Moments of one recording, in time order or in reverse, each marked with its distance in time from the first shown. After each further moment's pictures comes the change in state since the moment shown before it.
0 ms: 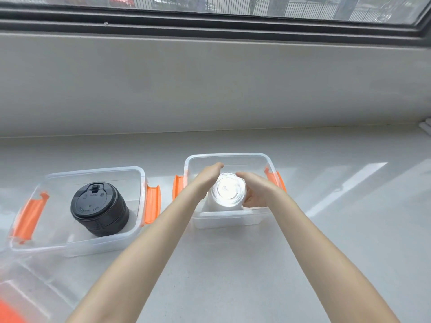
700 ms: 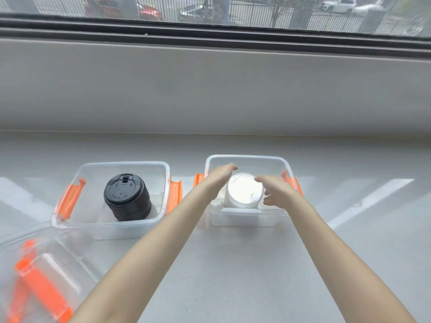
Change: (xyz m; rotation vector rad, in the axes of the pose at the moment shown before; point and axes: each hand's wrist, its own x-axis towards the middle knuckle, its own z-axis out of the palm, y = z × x) left_hand -0.033 -0.003 -0.019 -0.041 0.000 0.012; right_hand -0.004 0.003 0.002 -0.125 0.163 -0.157
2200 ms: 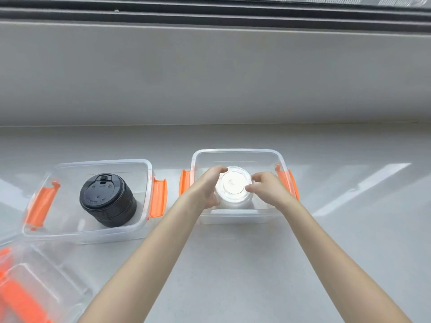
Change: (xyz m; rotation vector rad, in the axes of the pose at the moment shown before) left_hand -0.006 -0.006 0.011 -0.396 -0.041 -0.251; right_hand -0.003 0.013 -0.008 -0.370 -0.013 -0.346
